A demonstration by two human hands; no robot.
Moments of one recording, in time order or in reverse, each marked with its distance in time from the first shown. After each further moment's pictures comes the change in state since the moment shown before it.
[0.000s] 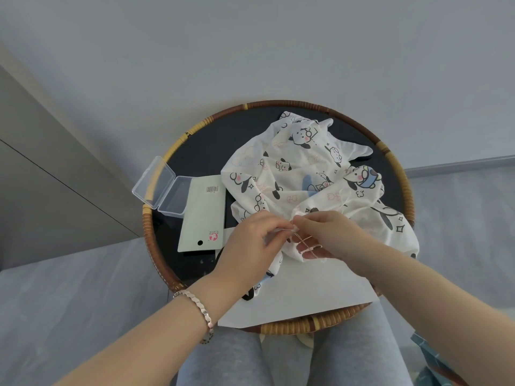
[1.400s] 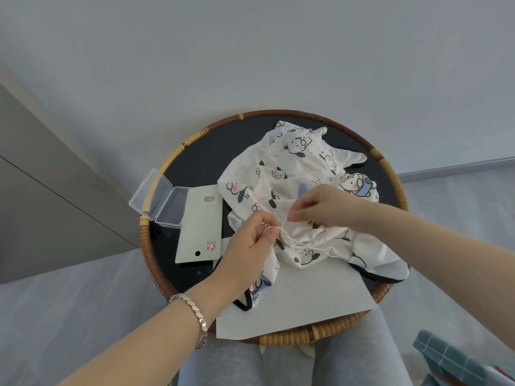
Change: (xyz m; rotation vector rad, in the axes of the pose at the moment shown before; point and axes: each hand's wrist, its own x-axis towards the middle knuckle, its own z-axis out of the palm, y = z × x) left_hand 0.004 0.008 -0.004 -0.411 -0.070 -0.316; right_hand 0.036 -0.029 -0.038 -0.527 -0.115 -0.230
